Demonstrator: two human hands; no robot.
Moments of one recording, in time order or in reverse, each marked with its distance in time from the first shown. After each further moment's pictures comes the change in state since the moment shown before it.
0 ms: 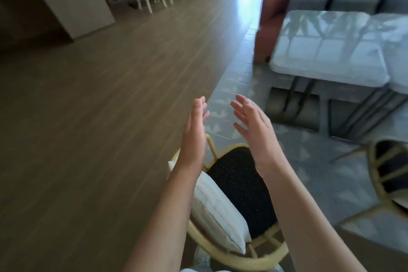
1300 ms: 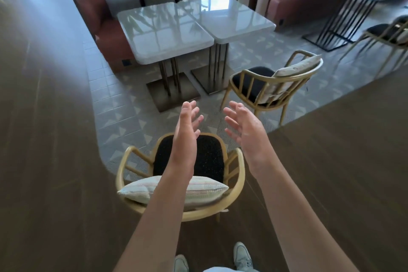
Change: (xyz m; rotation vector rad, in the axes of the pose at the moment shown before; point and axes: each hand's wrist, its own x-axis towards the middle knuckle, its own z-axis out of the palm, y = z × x) left_hand -0.068 -0.011 -0.031 -0.026 -0.850 -0.136; right_hand -0.167 0.029 0.053 0.057 0.875 0.008
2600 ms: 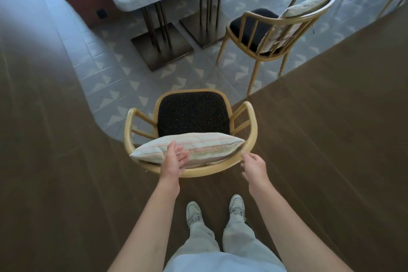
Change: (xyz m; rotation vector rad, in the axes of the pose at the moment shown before) left_hand -0.022 -0.160 -0.141 0.071 0.135 -0.675; right_hand -0.055 0.207 0.027 -0.017 0.460 0.705
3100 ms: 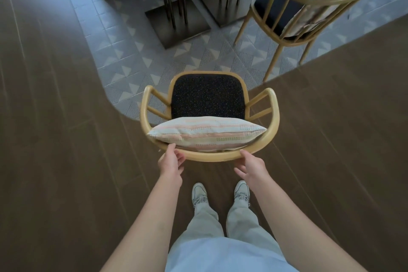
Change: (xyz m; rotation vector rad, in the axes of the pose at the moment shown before) left_hand 0.045 -0.036 -0.061 -0.299 0.300 -0.222; right_hand 0.026 0.044 0.054 0.150 -0.060 0.216
